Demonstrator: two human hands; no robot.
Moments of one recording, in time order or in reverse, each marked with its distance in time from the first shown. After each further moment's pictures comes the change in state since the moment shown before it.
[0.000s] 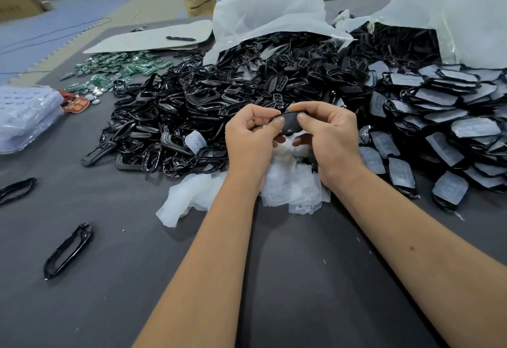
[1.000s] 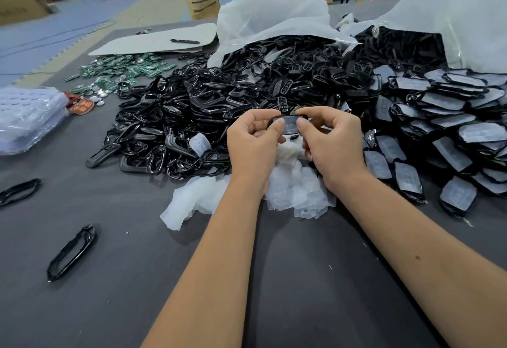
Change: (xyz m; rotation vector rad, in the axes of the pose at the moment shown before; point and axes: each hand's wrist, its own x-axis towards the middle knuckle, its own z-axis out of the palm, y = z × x) left_hand 0.001 -0.001 0.000 0.007 0.052 0.020; right_hand 0.005 0.013 -0.002 -0.234 0.049 -0.150
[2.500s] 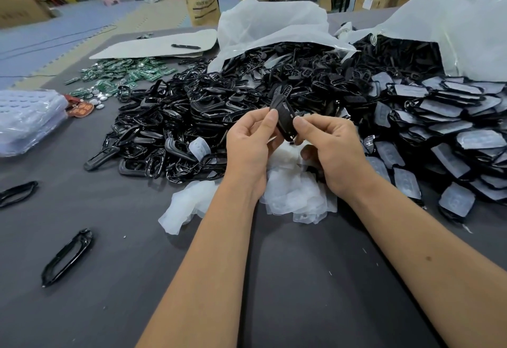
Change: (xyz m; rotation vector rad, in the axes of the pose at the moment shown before) left_hand 0.004 0.007 -0.001 -0.309 -0.097 -0.161; right_hand -0.003 -0.015 -0.009 0.157 -0.235 0.098
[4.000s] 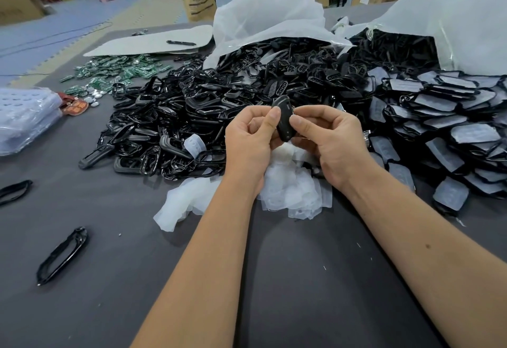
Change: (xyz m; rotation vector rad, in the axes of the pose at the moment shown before) left_hand -0.002 -0.006 0.001 0.160 -0.024 0.088; right_hand 0.008 0.007 -0.008 0.318 0.032 0.068
